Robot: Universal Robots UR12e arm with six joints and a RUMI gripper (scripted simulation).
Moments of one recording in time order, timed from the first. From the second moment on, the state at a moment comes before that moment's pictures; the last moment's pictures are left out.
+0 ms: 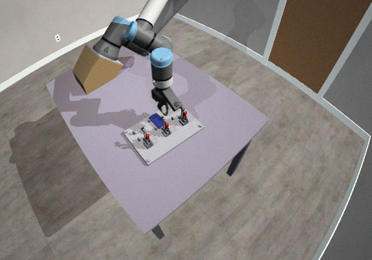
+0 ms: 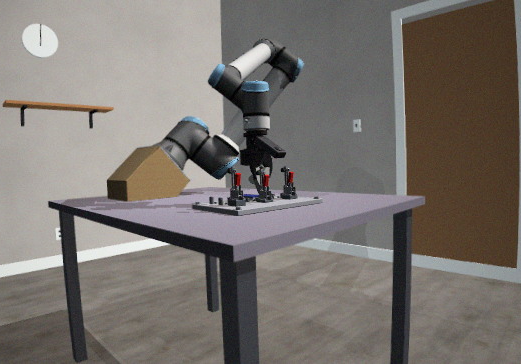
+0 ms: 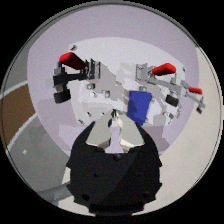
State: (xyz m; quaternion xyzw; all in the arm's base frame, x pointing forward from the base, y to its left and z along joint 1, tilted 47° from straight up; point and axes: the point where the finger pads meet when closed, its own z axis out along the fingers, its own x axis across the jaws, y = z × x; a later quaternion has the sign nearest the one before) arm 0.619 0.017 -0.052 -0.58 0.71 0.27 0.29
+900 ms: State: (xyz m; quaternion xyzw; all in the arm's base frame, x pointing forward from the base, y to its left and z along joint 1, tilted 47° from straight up) arm 0.618 0.014 -0.055 -0.58 0.71 0.27 0.29
